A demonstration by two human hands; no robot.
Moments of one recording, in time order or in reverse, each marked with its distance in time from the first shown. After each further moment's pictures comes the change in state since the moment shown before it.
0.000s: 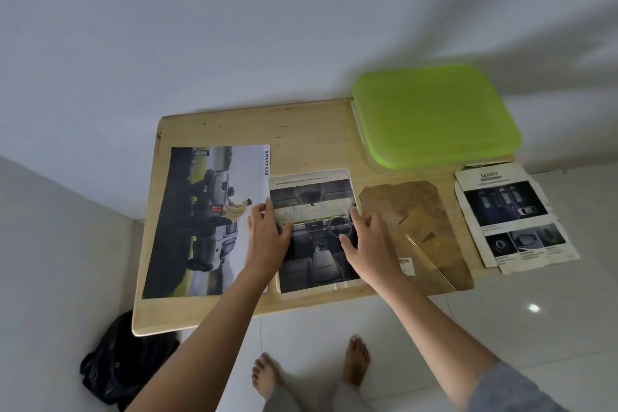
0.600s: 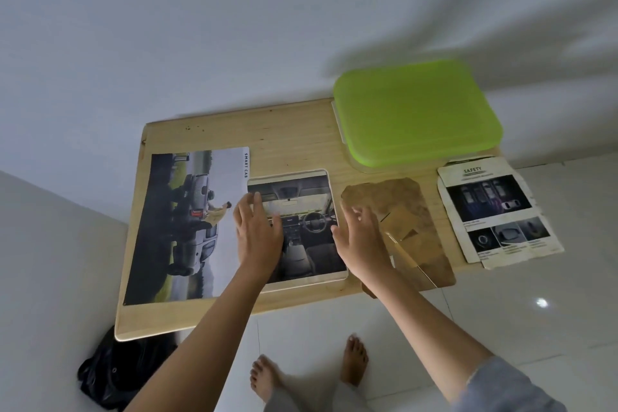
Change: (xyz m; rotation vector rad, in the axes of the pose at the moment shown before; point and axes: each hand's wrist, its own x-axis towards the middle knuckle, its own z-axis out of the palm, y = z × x) left_hand -0.006 0.034 0.010 0.157 0.162 -0.017; right_hand 0.002 0.015 -0.013 0.177 0.067 -0.023
